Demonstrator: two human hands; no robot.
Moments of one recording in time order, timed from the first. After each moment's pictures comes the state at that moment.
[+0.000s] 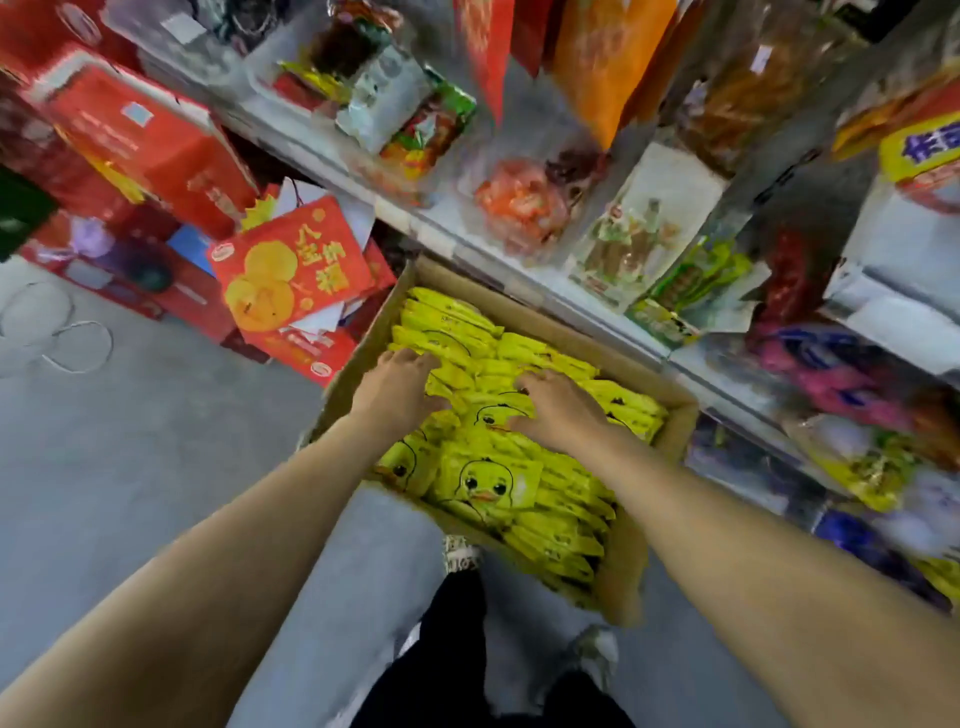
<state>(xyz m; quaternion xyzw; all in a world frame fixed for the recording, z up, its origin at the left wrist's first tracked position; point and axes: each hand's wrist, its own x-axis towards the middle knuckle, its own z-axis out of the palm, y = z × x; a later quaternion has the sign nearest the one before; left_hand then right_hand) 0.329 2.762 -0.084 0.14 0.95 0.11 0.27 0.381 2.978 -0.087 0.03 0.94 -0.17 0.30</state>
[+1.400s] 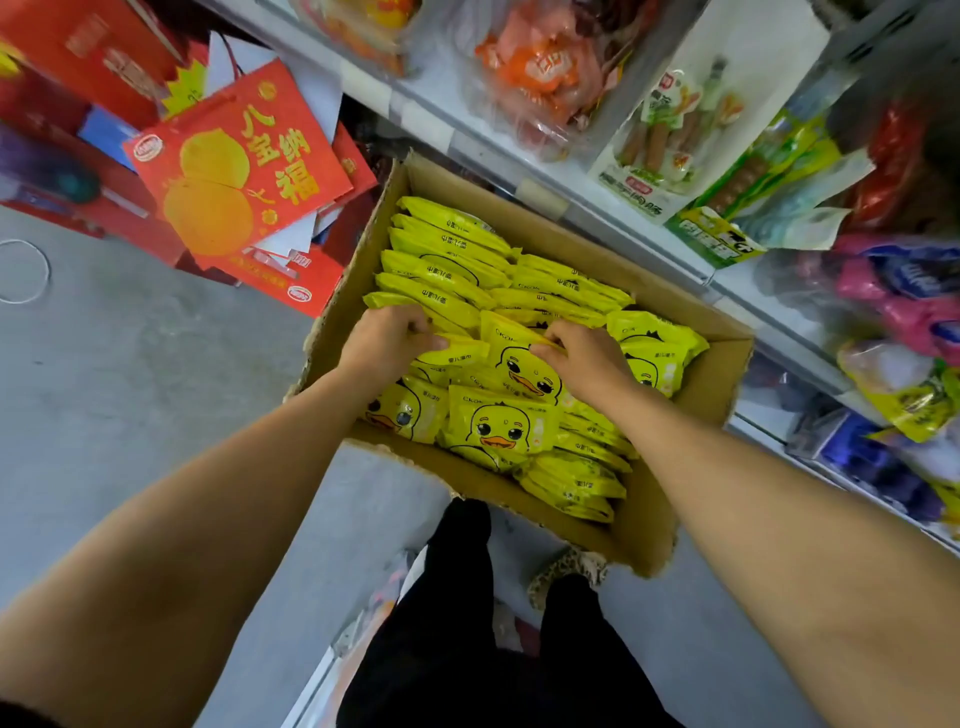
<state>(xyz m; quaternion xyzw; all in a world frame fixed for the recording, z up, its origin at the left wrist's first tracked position) 0.306 2.733 -0.170 0.05 0.89 0.31 0.32 0.377 2.985 -0.160 0.15 0.91 -0.25 0.29</state>
